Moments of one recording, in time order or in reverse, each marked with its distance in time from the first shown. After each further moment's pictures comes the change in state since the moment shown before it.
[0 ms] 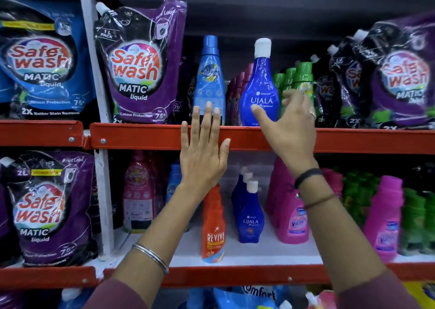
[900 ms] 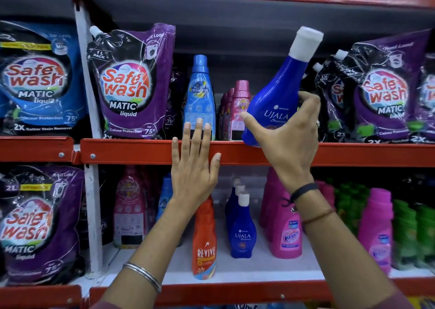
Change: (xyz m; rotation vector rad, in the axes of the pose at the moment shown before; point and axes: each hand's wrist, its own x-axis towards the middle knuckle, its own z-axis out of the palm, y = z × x) left_hand -0.001 0.004 0.007 0.008 0.022 -0.010; right_hand 0.000 -0.005 -0.023 0.159 0.241 -0.043
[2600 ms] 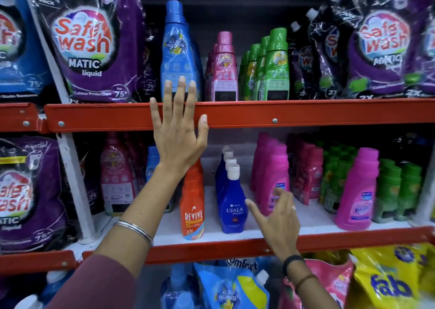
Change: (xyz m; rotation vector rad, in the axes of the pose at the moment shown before) left_hand 0.003 0.016 0.004 0.011 0.047 -0.015; right_hand -0.192 0.171 -0.029 -0.344 -0.436 0.299
